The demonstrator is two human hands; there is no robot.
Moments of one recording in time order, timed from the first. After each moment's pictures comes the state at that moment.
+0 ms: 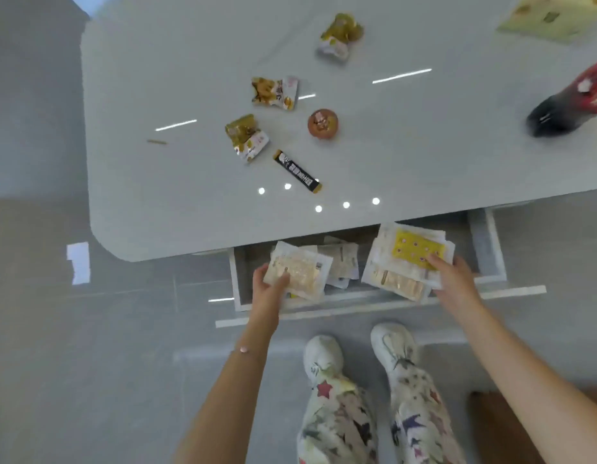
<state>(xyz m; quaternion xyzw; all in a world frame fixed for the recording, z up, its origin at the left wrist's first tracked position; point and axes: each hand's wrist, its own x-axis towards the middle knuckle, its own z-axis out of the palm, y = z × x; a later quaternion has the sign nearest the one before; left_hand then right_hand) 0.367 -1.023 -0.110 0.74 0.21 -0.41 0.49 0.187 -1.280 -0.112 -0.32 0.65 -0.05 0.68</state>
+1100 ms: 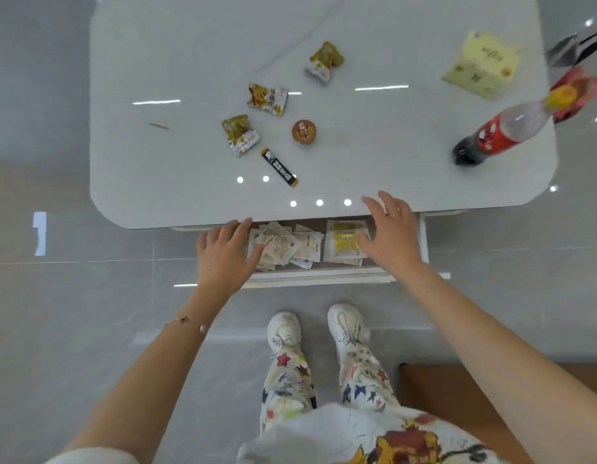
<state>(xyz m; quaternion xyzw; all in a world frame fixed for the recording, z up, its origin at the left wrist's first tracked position) 0.378 -1.027 0.057 0.94 -0.30 -0.18 0.04 0.228 -1.289 0.063 -0.91 0.31 0.12 0.23</state>
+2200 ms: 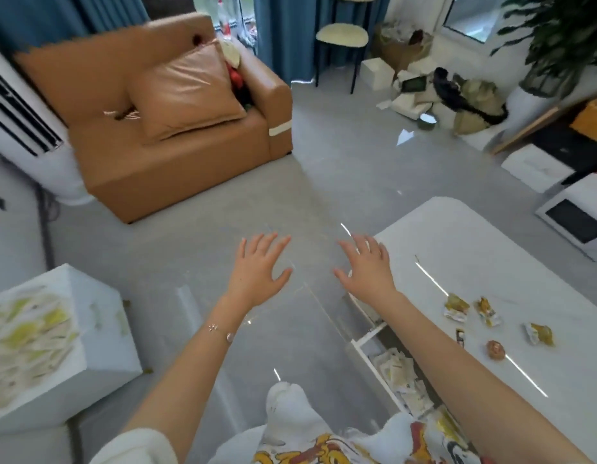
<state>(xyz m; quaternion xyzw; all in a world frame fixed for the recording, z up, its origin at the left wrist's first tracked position) 0.304 -0.615 0.366 0.99 0.05 0.01 0.13 0.395 -0.842 0.383 -0.96 -0.24 0.10 0.08</state>
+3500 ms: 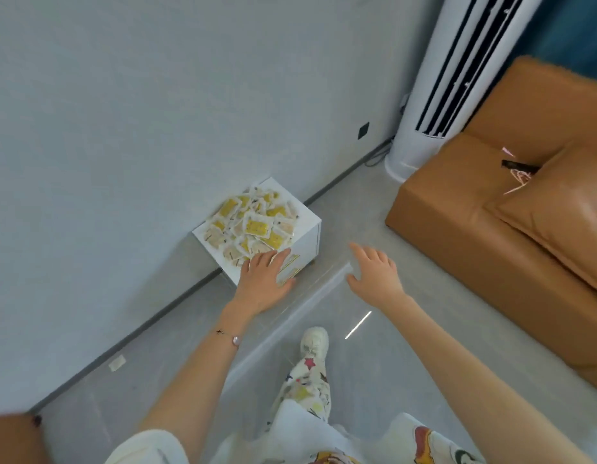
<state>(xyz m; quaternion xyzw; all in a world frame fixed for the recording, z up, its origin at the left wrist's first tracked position) 0.196 -0.240 0.333 0.68 0.71 0.05 0.20 0.442 -0.191 0.366 -0.59 -0.78 0.21 0.00</state>
